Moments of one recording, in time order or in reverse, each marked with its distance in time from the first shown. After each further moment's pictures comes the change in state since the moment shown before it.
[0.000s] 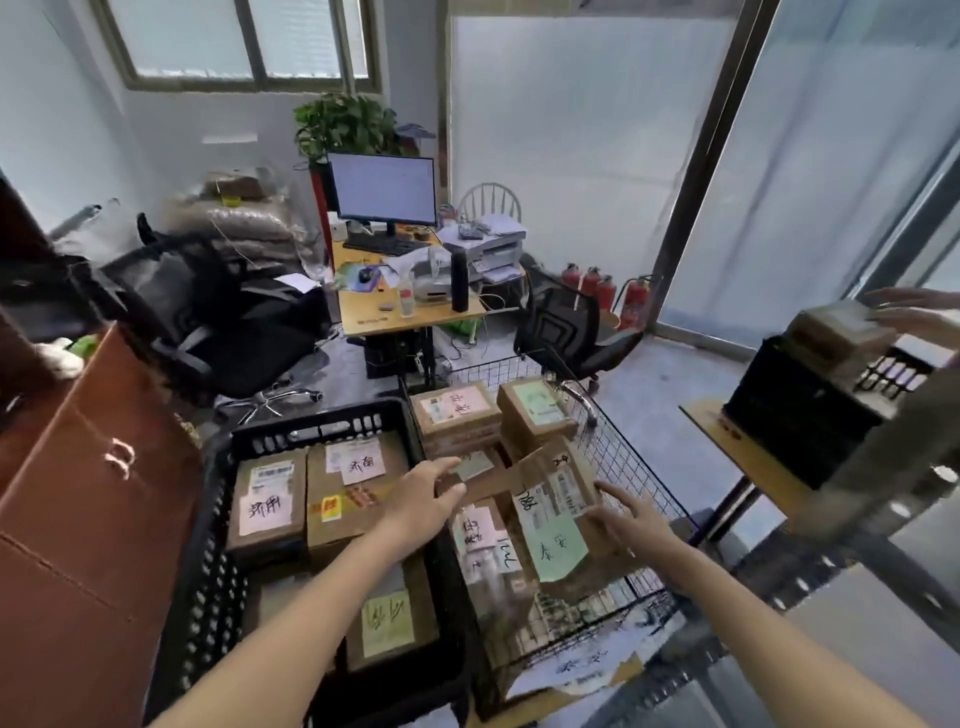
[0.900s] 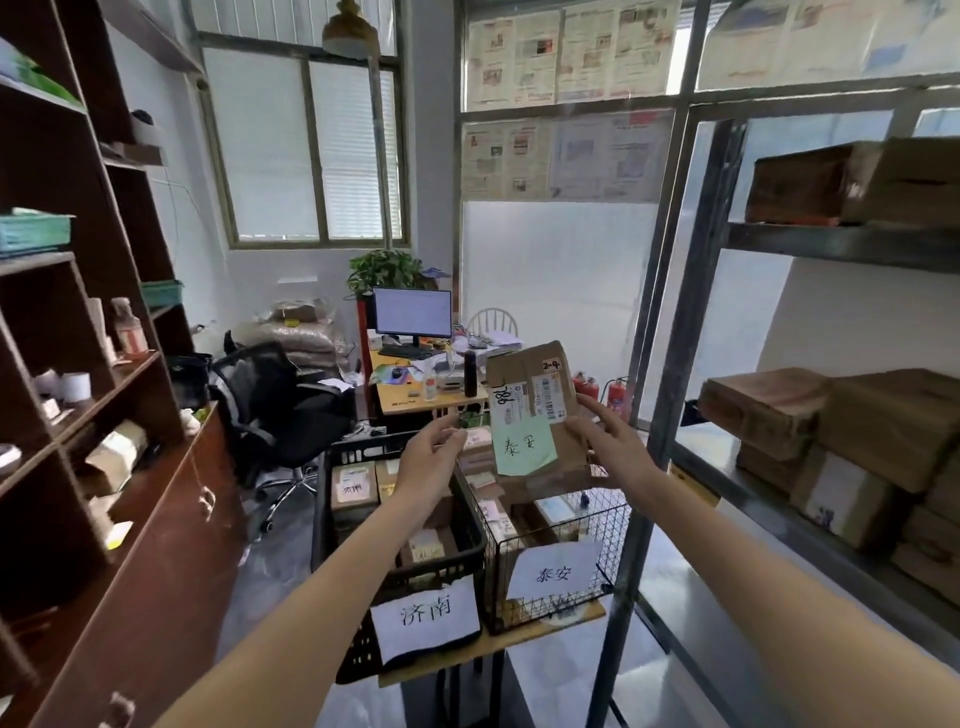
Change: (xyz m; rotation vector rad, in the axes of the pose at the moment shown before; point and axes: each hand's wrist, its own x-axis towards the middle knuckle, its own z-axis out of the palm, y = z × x) left_hand -0.371 0.134 -0.089 -0.577 0.315 0.128; right_hand -0.421 -0.088 0.016 0.234 0.139 -0.484
